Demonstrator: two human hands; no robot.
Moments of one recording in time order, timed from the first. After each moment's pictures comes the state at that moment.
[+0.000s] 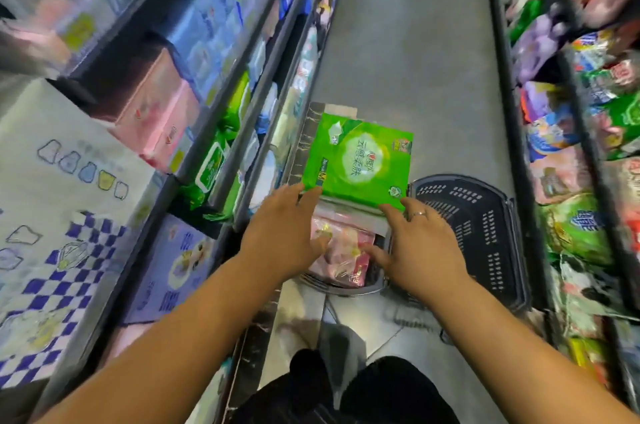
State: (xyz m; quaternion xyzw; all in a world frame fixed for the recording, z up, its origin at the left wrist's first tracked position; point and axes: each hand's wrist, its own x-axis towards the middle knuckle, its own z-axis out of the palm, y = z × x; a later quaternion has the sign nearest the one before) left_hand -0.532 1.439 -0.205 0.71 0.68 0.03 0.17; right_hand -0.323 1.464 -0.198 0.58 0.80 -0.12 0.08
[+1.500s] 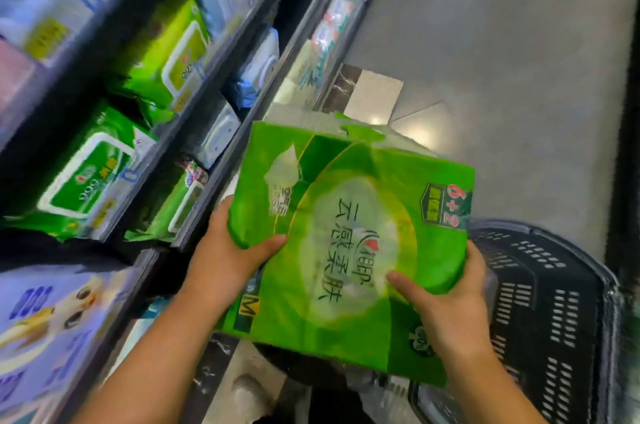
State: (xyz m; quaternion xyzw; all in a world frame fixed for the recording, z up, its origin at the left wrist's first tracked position) left_hand -0.545 1.597 -0.431 0.27 0.81 0.36 0.37; right_hand -0.277 1.668 -0.439 0.68 0.47 -0.51 -0.25
